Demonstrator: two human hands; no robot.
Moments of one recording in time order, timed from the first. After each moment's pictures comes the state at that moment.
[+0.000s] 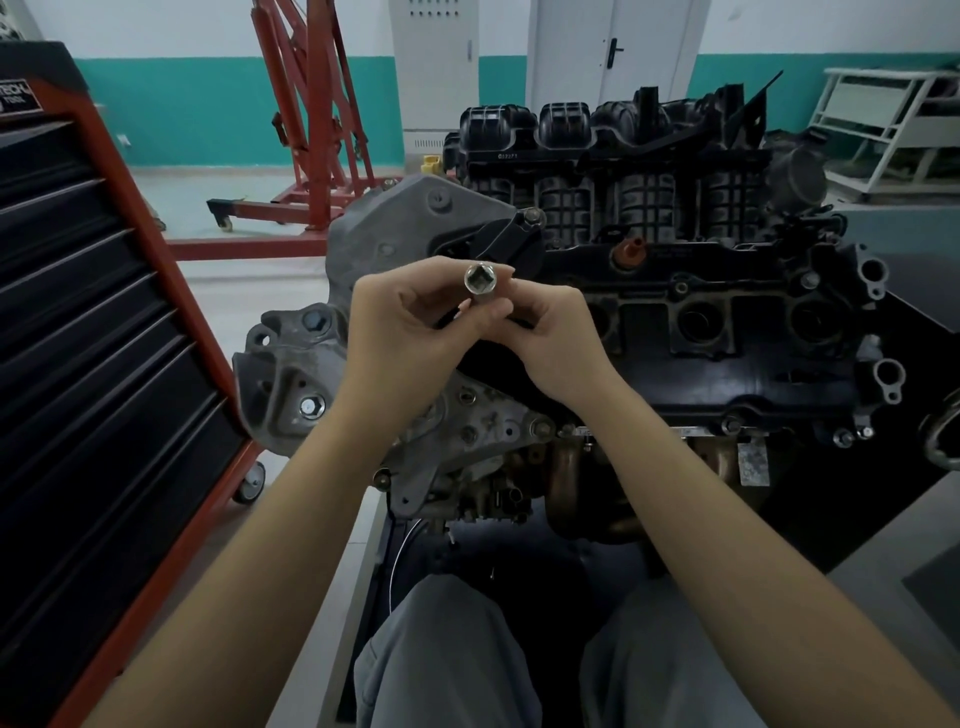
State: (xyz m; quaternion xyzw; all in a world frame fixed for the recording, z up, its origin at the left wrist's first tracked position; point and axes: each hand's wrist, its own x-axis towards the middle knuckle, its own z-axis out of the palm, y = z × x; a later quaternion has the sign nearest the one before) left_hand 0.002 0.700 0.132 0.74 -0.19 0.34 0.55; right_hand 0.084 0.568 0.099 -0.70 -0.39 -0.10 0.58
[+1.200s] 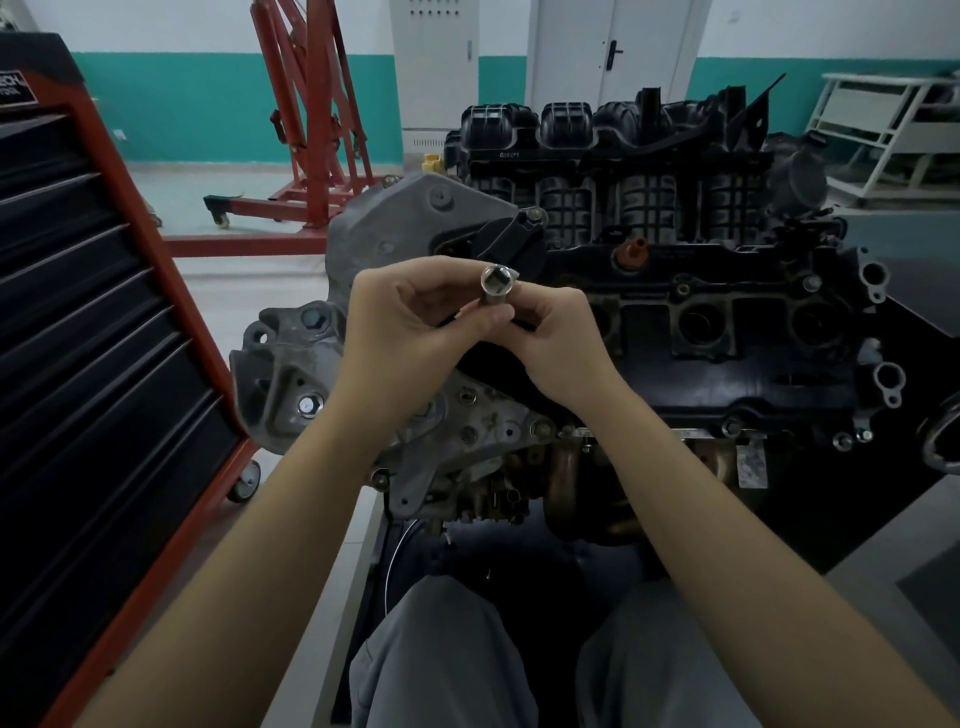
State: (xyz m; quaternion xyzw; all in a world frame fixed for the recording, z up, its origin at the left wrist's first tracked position) left_hand -0.002 0.701 0.136 0.74 -0.19 0.31 0.57; right_hand 0.082 0.567 0.100 -0.71 -0.39 -0.11 0.57
